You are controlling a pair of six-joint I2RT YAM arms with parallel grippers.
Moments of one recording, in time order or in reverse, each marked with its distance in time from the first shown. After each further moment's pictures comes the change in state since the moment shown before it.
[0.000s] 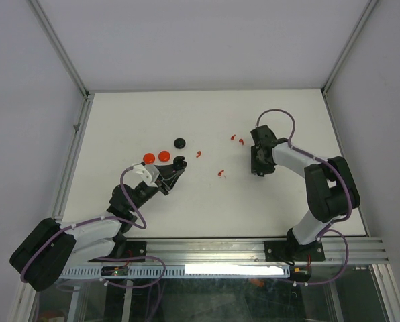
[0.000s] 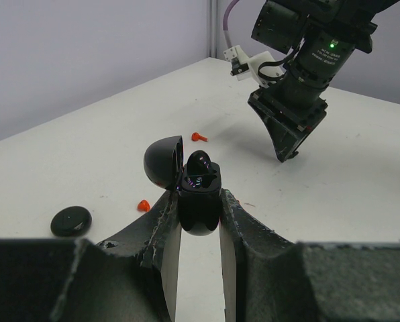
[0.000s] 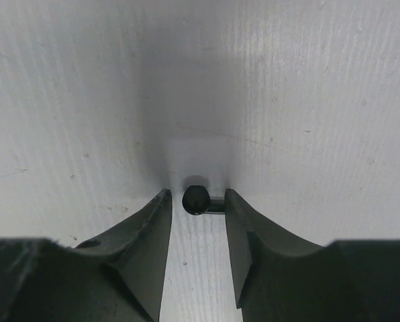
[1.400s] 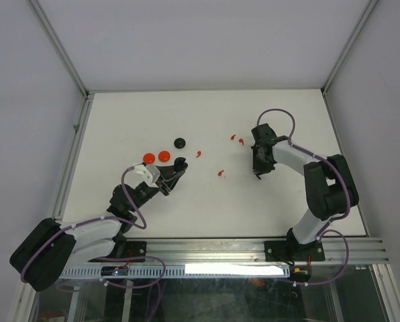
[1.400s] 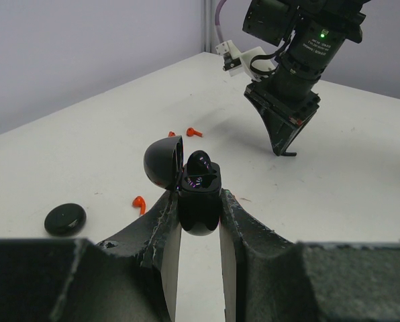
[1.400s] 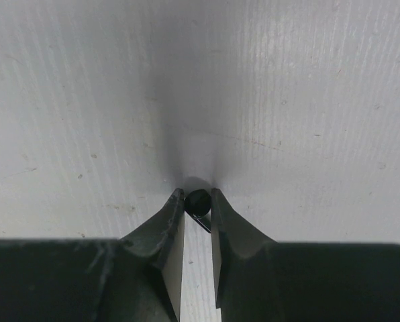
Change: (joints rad) left arm 0.000 0.000 0.000 -0.016 0.016 0.000; right arm -0.023 0.023 0.026 -0.022 -0.046 0.000
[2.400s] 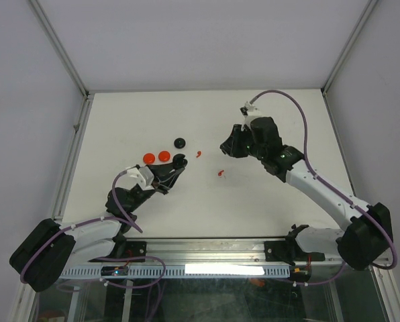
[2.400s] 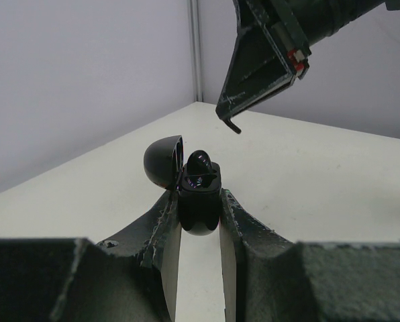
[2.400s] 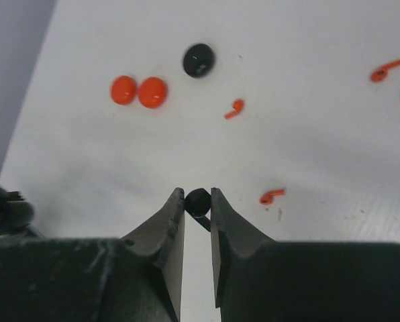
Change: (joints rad) left arm 0.000 -0.006 -0.002 0.146 0.037 -0.006; right arm 0.244 -0.414 0.001 0.285 -0.222 0.130
